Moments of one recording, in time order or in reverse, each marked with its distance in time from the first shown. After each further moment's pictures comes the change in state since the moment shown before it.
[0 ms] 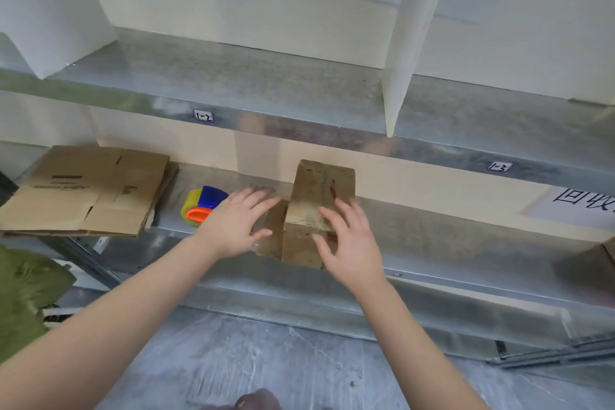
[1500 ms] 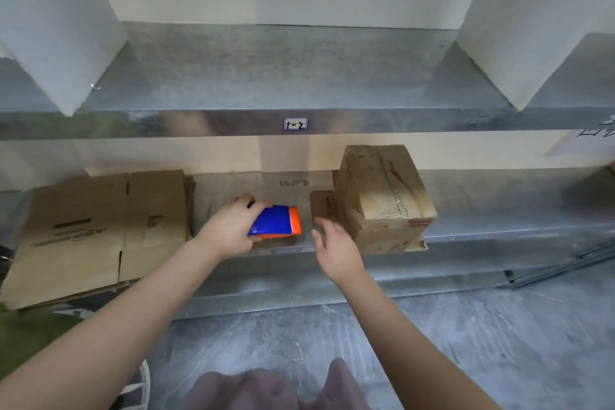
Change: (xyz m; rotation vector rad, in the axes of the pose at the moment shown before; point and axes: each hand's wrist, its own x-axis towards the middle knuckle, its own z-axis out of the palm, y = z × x) left_hand -0.006 -0.157 0.010 -0.202 -0.242 0.089; right_hand 0.046 -0.111 0.155 0.207 -0.181 0.506
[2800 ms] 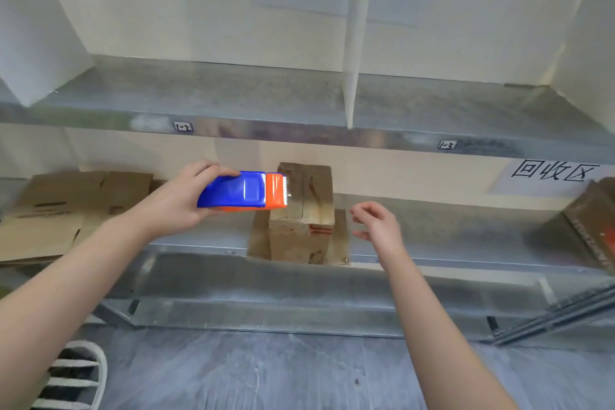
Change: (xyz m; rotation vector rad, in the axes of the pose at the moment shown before) left_hand -0.025 0.160 -0.082 -0.094 0.368 0.094; right_hand -0.023 0.131 -0.231 0.780 0.077 0.087
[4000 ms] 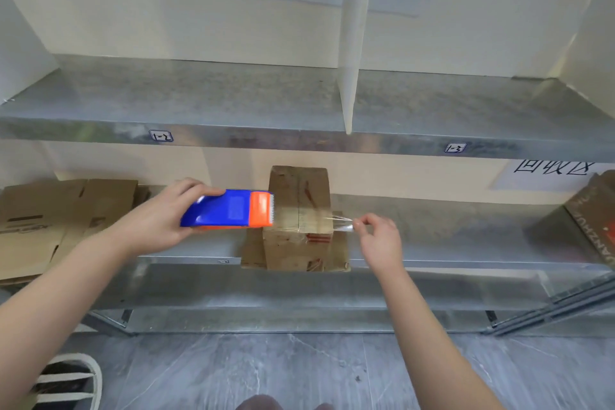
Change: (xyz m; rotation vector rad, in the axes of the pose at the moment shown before) left_hand 0.001 -0.049 0.024 0.011 -0.096 0.025; right_hand 0.022 0.030 0.004 -0.600 0.175 -0.212
